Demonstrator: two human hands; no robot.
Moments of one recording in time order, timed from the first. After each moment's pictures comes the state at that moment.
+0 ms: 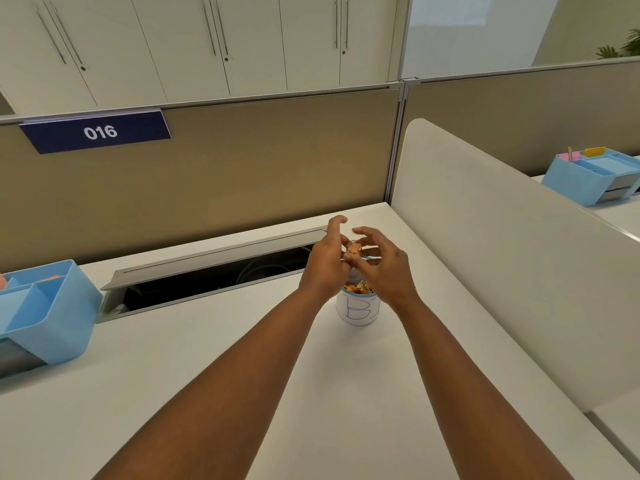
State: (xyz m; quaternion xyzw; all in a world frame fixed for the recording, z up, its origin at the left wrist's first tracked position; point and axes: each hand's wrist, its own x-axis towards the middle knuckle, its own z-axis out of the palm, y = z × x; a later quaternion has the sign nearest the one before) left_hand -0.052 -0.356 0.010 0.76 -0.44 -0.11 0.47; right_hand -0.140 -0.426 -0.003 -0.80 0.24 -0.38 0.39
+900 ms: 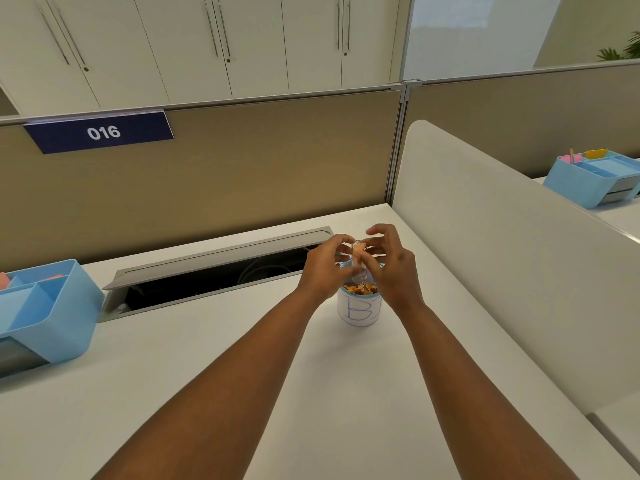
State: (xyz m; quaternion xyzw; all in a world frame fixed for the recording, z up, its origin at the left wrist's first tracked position) left_hand -0.052 -0.348 0.009 0.75 -0.42 -0.17 0.48; right_hand -0.143 -0.430 -0.007 -0.80 0.22 -0.43 0.36
